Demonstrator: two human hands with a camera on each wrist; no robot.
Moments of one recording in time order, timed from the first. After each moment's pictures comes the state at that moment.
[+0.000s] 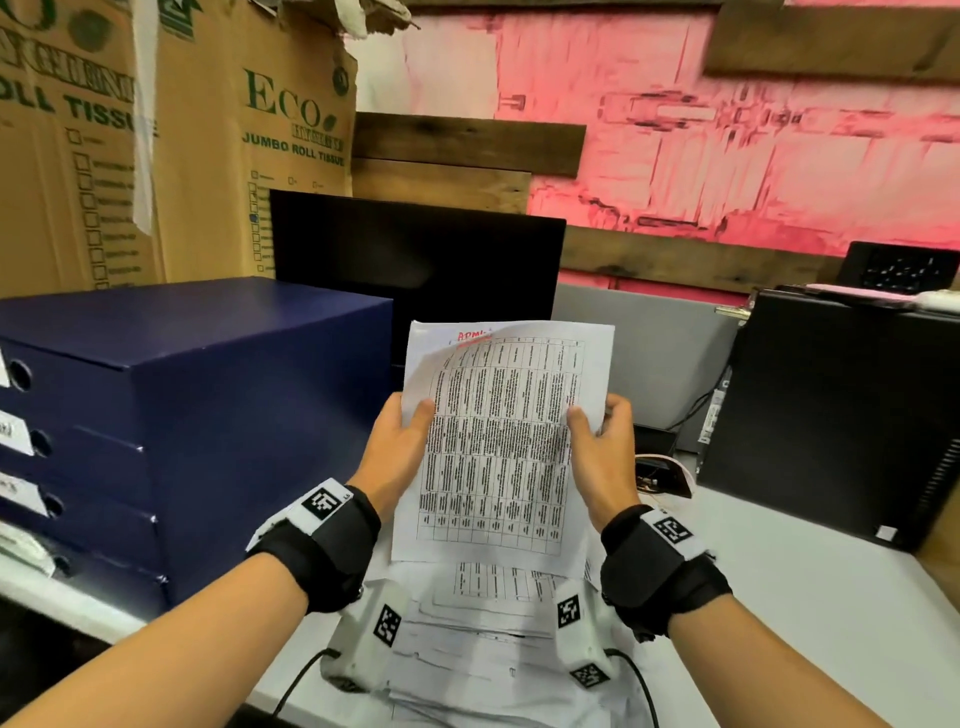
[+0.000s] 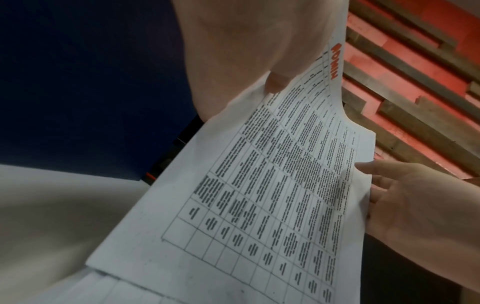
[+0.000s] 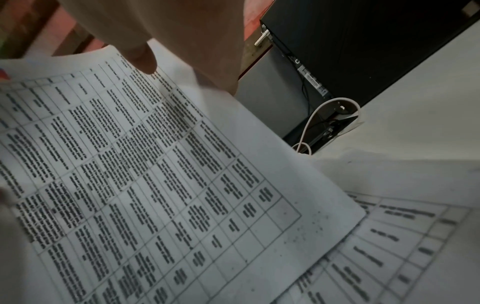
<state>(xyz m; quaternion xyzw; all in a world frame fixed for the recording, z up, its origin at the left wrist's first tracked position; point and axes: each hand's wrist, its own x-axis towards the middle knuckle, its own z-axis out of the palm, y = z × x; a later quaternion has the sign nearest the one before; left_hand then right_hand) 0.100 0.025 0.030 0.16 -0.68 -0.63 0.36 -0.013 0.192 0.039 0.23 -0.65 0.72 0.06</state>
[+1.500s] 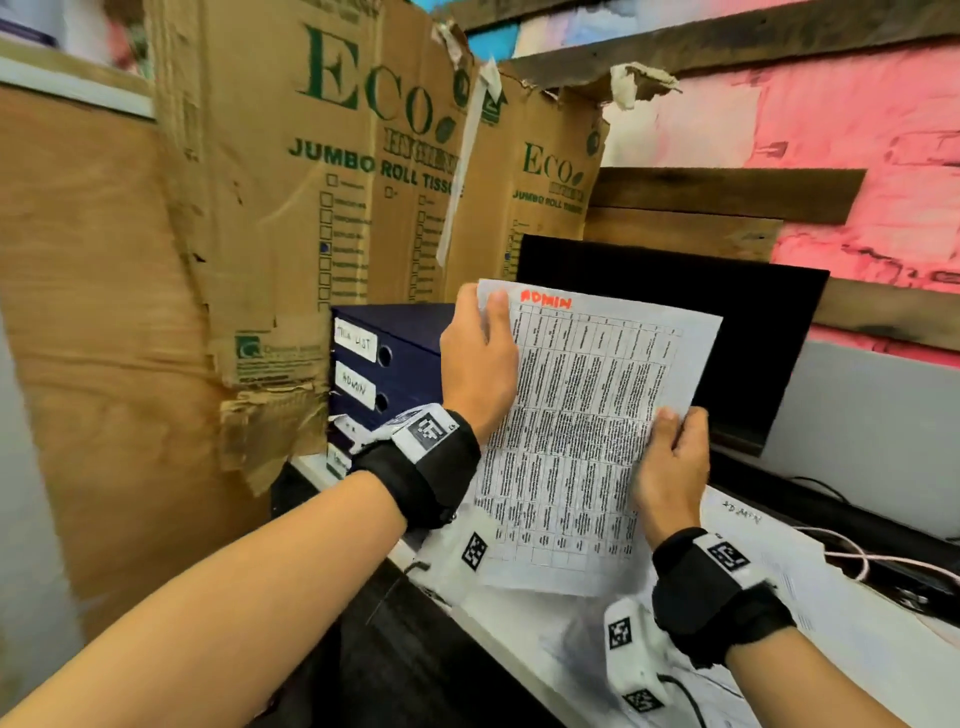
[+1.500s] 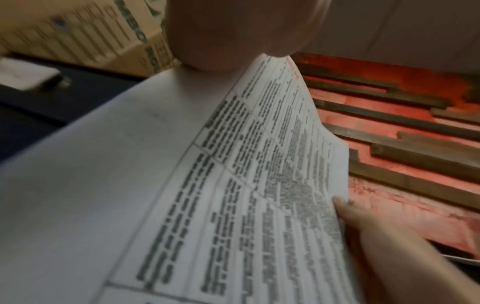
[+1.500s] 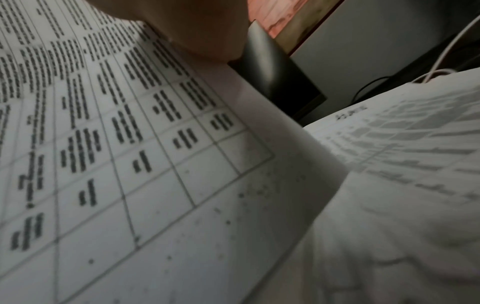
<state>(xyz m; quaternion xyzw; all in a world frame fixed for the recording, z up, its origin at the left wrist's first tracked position) 0.255 -0.012 0.124 0.20 -0.64 -0.34 0.66 0.108 0.082 0.050 0.37 -0.60 0.70 0.10</state>
